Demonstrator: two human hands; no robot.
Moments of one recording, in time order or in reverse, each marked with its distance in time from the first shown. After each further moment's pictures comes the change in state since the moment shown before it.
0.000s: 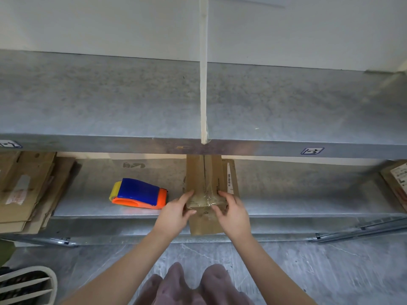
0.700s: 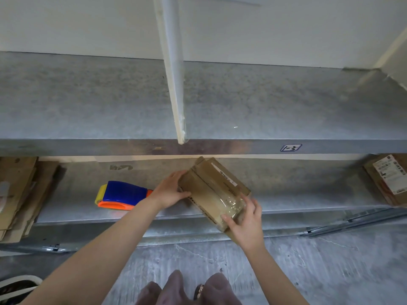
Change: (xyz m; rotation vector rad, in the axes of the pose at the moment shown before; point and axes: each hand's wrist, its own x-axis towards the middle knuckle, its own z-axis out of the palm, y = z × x) left_hand 0.070 0.014 -0.022 -0.133 -0.268 -0.061; right_hand -0.030 0.046 -0.038 0.182 0.098 0.159
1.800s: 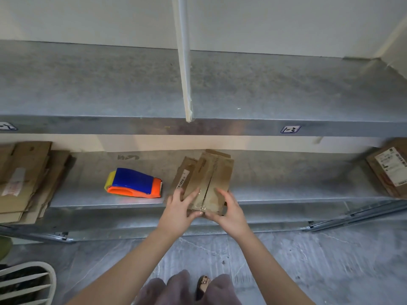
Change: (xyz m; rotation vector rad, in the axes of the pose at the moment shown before) left_hand -0.085 -0.008 0.072 0.230 0.174 0.026; right_hand -0.012 -0.020 0.030 0.084 -0.313 -0.050
